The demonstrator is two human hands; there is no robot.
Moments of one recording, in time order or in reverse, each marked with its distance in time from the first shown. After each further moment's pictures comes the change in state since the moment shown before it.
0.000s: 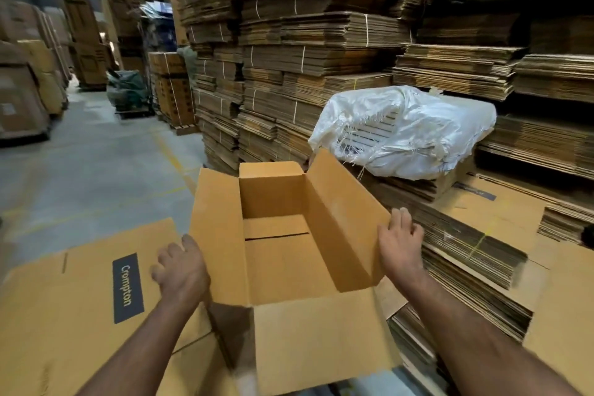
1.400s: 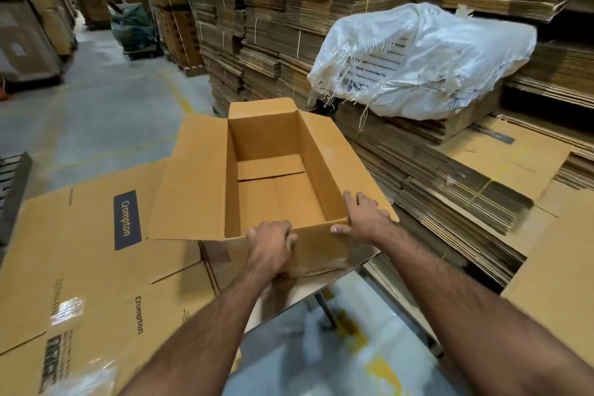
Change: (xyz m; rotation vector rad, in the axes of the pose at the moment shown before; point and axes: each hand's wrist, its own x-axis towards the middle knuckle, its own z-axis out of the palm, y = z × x) left_hand -0.103 0.137 0.091 -0.159 -0.082 0.518; right_hand -0.007 -0.003 0.063 0.451 -0.468 -0.249
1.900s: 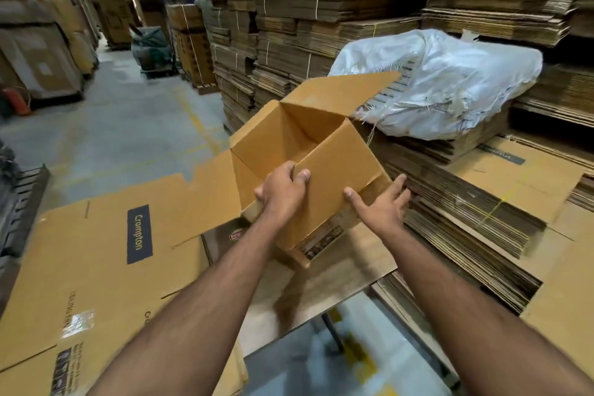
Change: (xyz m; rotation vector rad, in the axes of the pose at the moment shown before) left_hand 0.056 0.039 -0.104 -0.537 0.318 -0.174; right_hand -0.001 -0.017 -0.036 0.782 0.420 0.335
